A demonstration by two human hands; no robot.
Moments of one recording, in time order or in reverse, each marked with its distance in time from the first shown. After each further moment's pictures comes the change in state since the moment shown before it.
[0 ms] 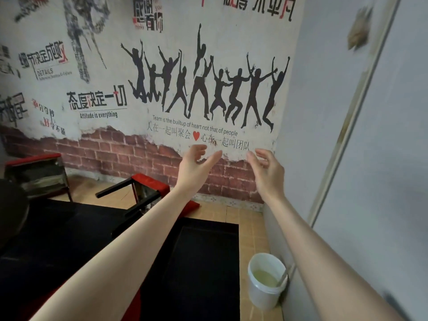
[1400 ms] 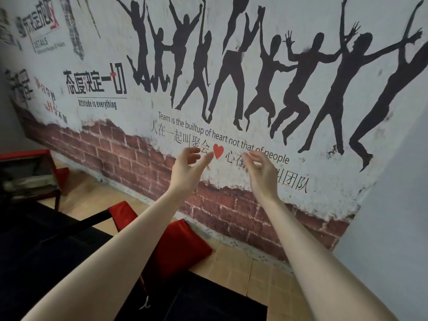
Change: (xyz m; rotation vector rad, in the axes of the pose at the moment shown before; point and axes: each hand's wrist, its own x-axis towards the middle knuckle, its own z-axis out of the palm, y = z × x) left_hand 0.703 -0.376 0.172 0.051 0.209 -0.201; right_hand 0.659 0.400 0.409 0.104 -0.263 0.055
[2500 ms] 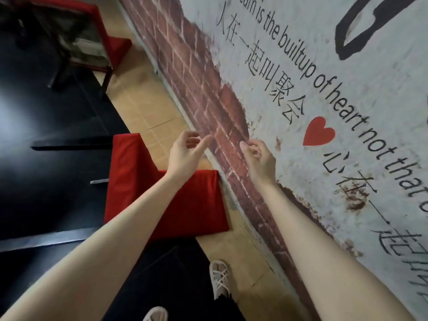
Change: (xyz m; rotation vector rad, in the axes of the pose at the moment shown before) left_hand 0.393 -0.393 0.064 0.091 0.430 -0.502; right_hand 0.351 0.369 0.370 -0.063 -0.672 0.236
